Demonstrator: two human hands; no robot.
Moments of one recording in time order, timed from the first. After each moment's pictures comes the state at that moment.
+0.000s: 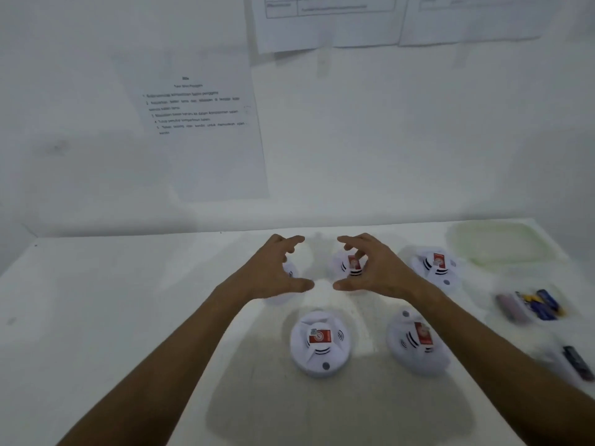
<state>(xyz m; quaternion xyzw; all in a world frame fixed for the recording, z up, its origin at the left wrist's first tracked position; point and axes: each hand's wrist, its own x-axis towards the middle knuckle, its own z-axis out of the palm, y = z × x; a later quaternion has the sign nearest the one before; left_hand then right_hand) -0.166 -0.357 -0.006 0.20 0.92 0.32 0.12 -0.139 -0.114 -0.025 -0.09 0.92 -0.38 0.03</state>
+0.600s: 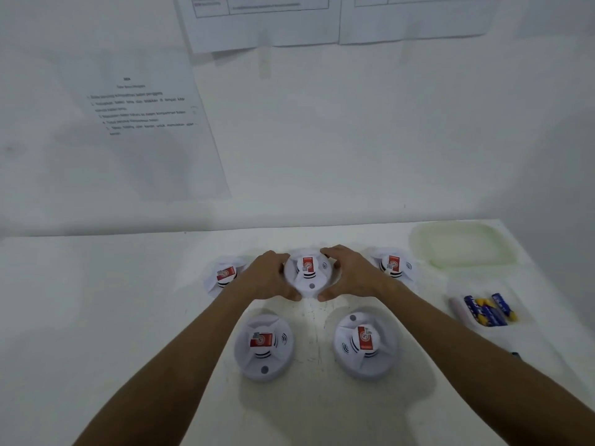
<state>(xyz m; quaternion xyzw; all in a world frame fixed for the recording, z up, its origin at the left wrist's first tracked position) -0.177 -0.267 -0.035 0.14 0.94 0.25 0.19 -0.160 -0.054 -0.059 -0.10 0.92 -0.35 0.13</state>
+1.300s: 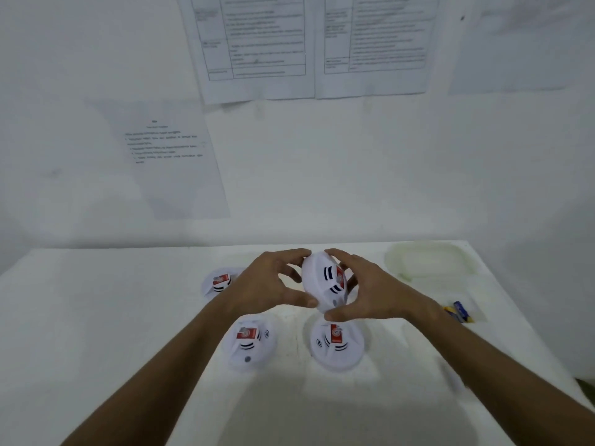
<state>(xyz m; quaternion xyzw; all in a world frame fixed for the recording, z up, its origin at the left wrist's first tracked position) -0.075 -0.239 0.058 0.24 0.87 0.43 0.09 -0.059 -0.007 0.031 -0.18 0.91 -0.37 0.08</state>
